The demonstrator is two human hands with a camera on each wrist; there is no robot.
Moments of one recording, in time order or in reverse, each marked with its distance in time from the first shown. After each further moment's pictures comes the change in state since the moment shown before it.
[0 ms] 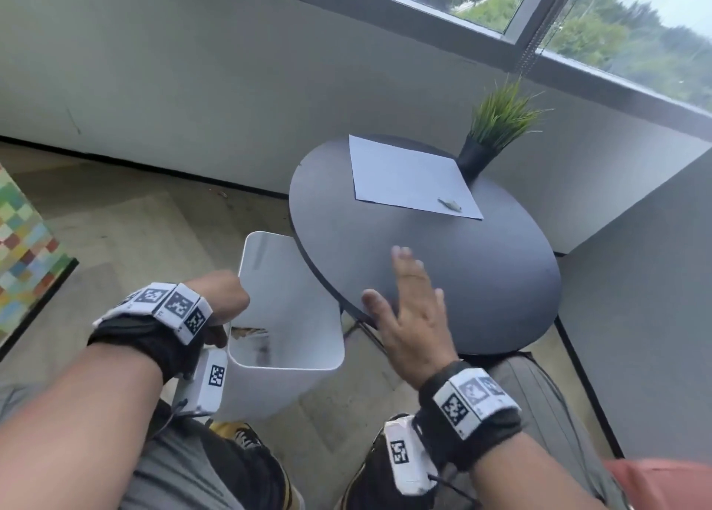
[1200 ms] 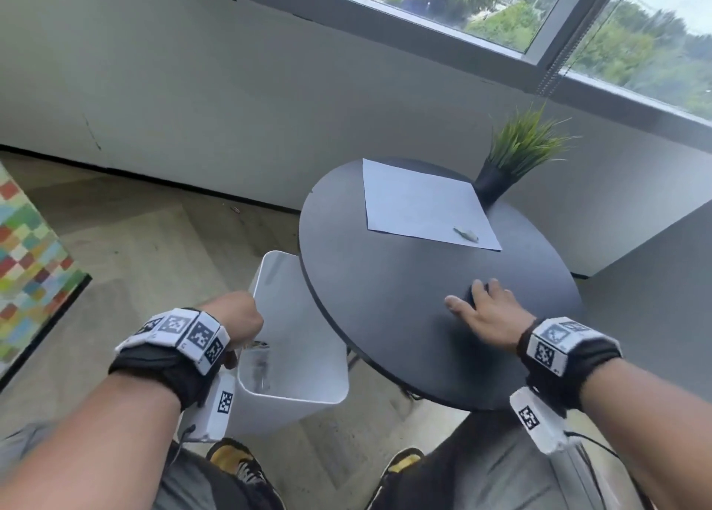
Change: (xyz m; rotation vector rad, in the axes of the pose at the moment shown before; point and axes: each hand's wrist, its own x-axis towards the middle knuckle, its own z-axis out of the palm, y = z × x) left_hand 0.019 0.015 -0.011 0.019 -0.005 -0.051; right_hand 0.105 0.085 -0.074 -0.444 -0.384 0.336
